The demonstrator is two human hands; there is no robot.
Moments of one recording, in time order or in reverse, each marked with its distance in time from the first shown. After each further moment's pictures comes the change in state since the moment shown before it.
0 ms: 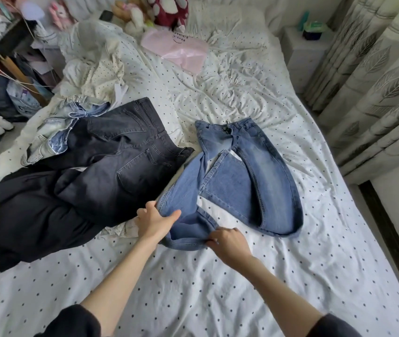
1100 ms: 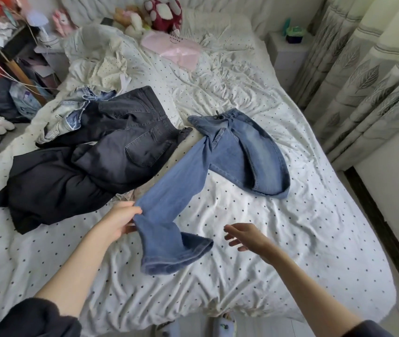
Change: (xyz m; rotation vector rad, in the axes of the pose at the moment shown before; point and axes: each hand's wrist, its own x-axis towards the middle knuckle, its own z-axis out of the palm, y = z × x) left_hand -0.058 -0.113 -0.063 -0.534 -0.278 -0.090; right_hand -0.134 -0.010 0.018 0.893 -0.191 0.450
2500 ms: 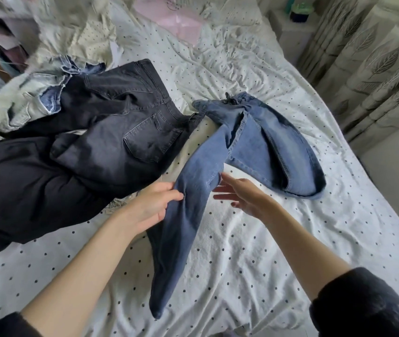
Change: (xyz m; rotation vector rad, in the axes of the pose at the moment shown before) left_hand 0.066 0.033 0.014 -0.122 -0.508 0.083; right_hand 0.142 -0.090 0.036 0.292 0.046 0.023
